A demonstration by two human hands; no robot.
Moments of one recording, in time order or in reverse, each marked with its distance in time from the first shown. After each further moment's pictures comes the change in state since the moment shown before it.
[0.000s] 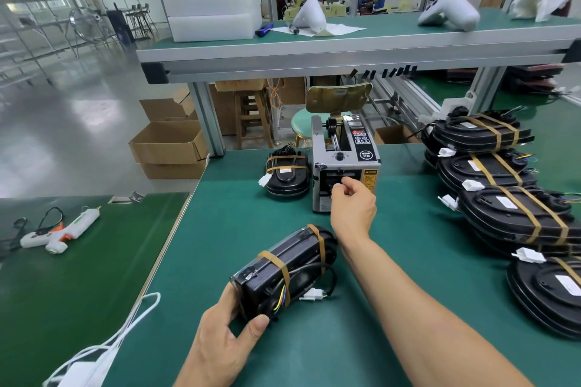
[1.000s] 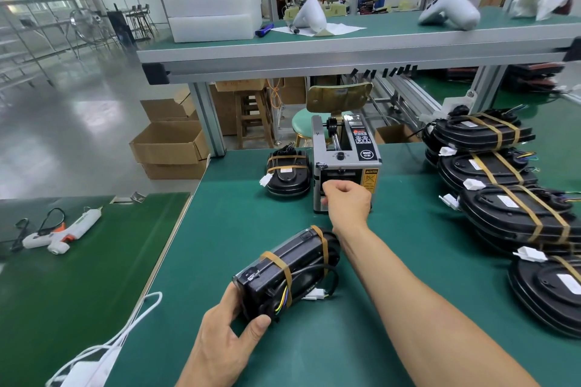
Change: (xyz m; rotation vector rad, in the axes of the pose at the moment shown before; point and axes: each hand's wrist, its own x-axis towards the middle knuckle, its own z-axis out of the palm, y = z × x) left_hand -0.001 0.001 0.001 0.027 0.006 0.013; right_hand 0.009 0.005 0.010 0.135 -0.107 0.119
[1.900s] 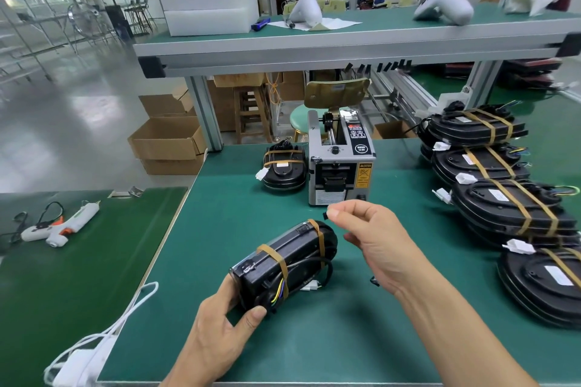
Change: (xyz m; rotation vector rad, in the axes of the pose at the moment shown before) left_hand 0.000 0.011 0.000 -0.021 -0.020 0.007; right_hand -0.081 -0.029 -0.100 0.113 -0.537 -0.012
